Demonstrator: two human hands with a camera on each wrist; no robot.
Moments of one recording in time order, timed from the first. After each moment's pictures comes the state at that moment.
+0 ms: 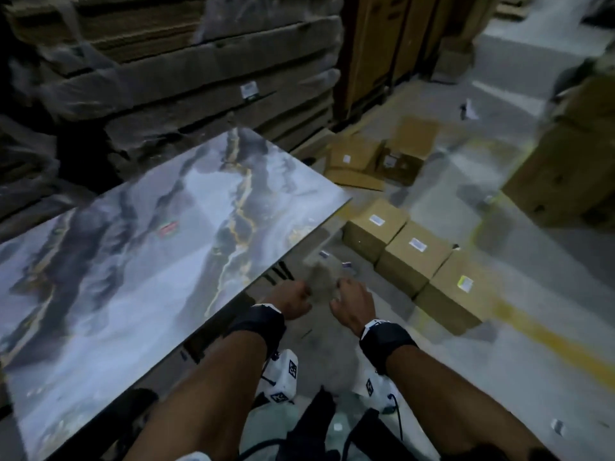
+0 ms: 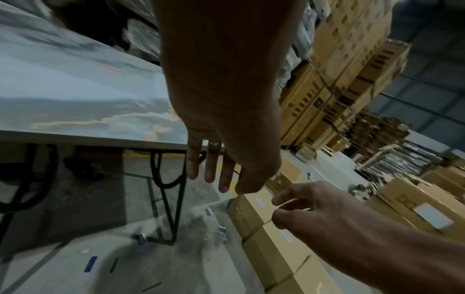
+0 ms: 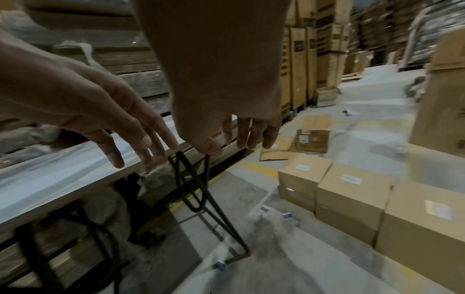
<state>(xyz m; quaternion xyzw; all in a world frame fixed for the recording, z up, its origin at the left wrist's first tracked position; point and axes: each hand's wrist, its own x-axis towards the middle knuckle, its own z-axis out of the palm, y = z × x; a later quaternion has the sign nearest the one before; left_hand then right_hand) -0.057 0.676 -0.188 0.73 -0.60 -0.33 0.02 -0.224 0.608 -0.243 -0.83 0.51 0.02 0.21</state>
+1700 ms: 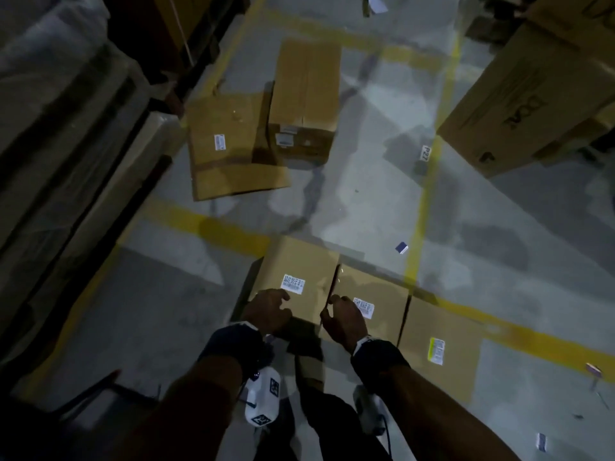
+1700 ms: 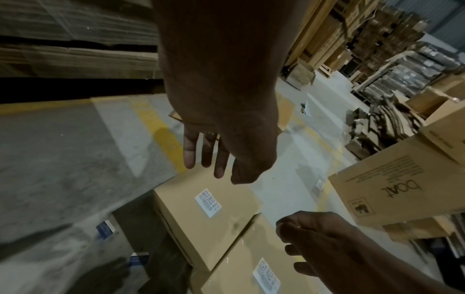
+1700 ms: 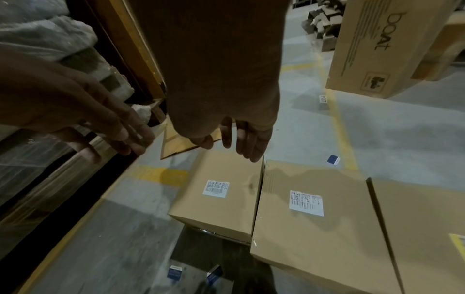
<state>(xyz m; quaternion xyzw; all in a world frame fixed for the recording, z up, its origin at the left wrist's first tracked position) -0.090 -0.053 -0.442 0.65 -0.56 -0.50 -0.05 -0.295 -0.031 -0.495 -0.60 0.70 0.03 0.39</state>
